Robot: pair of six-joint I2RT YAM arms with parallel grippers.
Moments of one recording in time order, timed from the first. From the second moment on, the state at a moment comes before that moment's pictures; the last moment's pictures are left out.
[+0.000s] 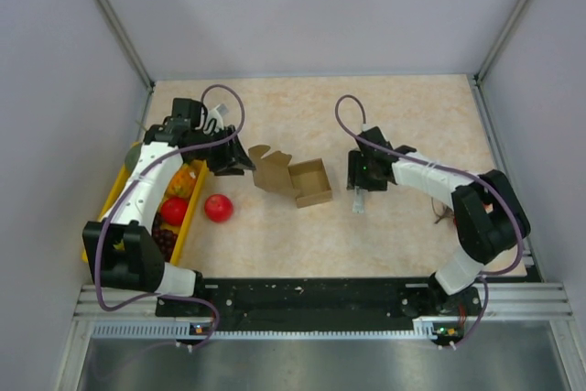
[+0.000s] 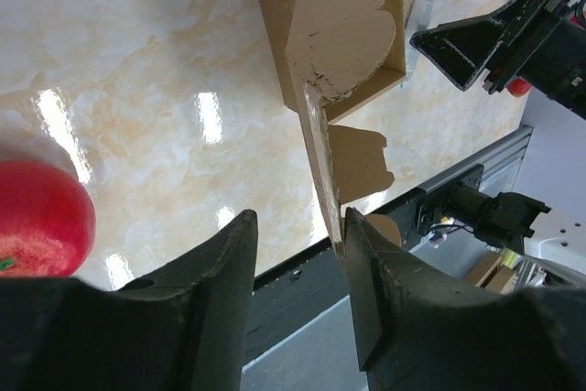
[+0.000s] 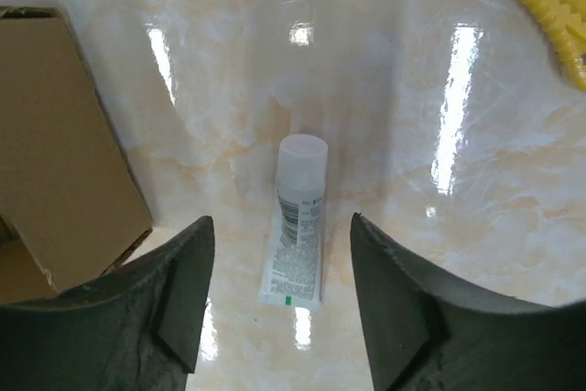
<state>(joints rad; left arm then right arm) -0.10 1.42 1.24 -0.87 0.59 -0.37 0.51 1.64 1.00 -0.44 0.08 0.53</state>
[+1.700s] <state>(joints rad) -0.10 0.69 1.13 -0.90 0.31 -0.52 0.51 0.60 1.22 -1.18 0.50 0.59</state>
